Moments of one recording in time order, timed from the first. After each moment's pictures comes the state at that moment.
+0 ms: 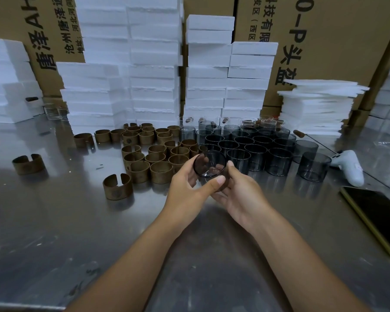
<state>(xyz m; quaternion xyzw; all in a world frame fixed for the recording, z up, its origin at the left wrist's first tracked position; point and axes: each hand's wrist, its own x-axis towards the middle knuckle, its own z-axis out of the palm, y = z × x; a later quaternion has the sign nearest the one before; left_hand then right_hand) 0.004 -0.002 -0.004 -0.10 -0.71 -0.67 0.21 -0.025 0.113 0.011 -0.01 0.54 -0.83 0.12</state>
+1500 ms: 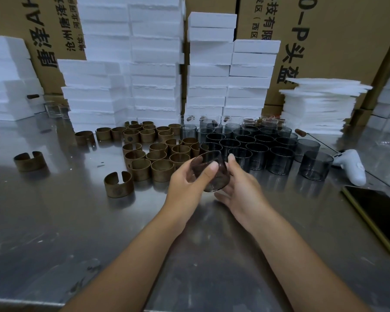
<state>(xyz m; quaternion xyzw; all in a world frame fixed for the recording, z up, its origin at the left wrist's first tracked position) 0.005 -0.002 -0.002 -0.05 -0.68 -0.71 0.19 -0.019 0.110 0.013 -0.02 0.60 -0.79 0.10</state>
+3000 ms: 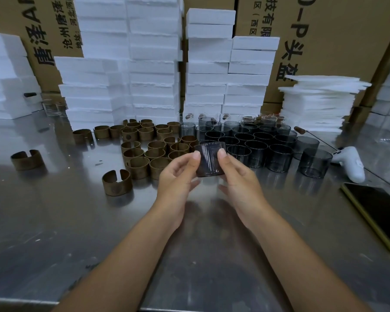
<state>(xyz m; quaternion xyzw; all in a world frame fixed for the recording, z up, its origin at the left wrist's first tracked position) 0.005 -0.007 0.002 0.02 -0.59 -0.79 0.16 -0.014 0.112 0.011 -0.16 0.65 -0.74 0.01</state>
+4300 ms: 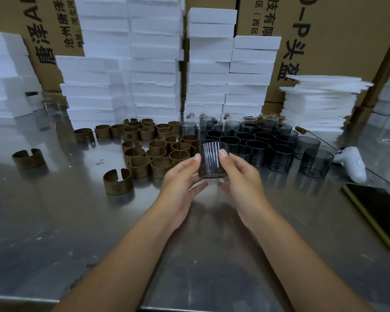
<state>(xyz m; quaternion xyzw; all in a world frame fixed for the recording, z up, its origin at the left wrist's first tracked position) 0.001 -0.011 0.000 0.01 -0.55 -0.83 0.08 -0.013 0.110 0.014 -0.10 0.66 -0.75 -0.01</state>
